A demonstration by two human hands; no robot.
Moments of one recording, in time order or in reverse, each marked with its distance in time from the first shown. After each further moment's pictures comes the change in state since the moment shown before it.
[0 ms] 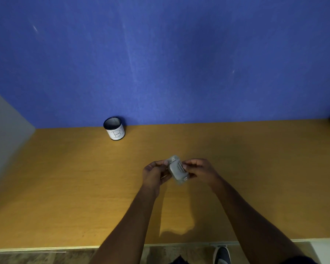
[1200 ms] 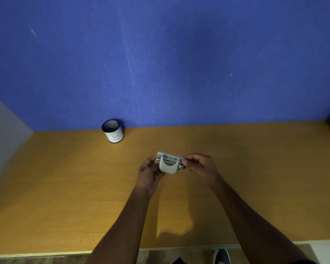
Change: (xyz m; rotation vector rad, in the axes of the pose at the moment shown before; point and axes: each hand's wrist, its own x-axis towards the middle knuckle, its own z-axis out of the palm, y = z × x) left_hand 0.006 0.018 -0.003 -0.240 -0.143 0.067; right_hand -0.005 -0.020 0.002 -0.091 0.160 -0.261
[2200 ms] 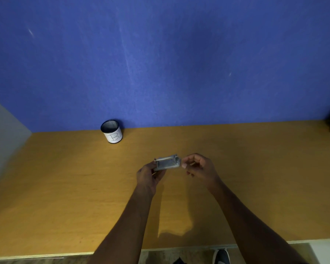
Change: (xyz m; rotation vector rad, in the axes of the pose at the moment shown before) left_hand 0.003 -0.002 0.005 -0.045 0.353 -0.120; right_hand -0.005 0.003 0.000 -0.011 0.018 0.038
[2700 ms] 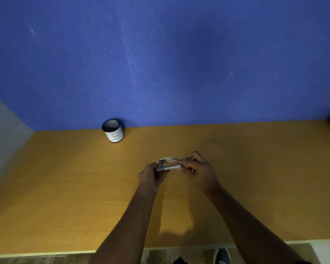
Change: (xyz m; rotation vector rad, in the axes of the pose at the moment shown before) left_hand -0.004 -0.003 0.005 0.020 0.078 -0.061; right_hand -0.011 0.001 0.005 -0.635 0.064 -0.560
